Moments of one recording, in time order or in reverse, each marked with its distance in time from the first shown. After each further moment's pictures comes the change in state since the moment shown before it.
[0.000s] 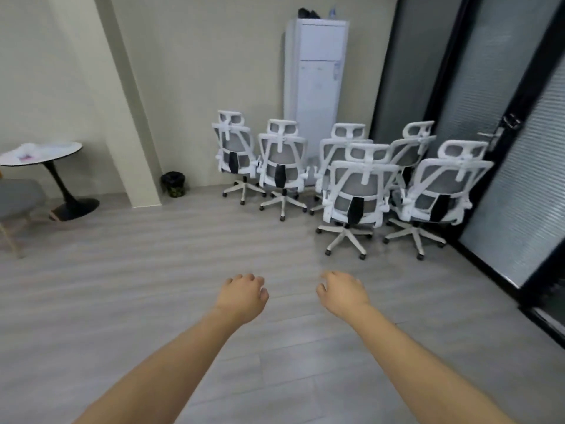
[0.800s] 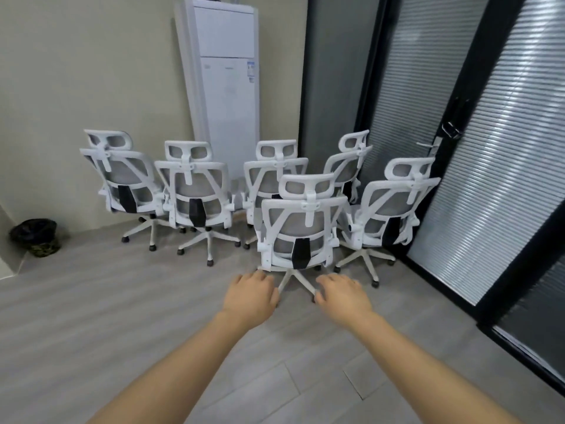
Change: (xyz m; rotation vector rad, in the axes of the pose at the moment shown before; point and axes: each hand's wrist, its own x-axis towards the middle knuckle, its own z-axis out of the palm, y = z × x) left_hand 0.631 0.147 -0.068 0.004 0.148 0.366; right_hand 0.529 0.235 -0.084 -0.082 0.096 0.174
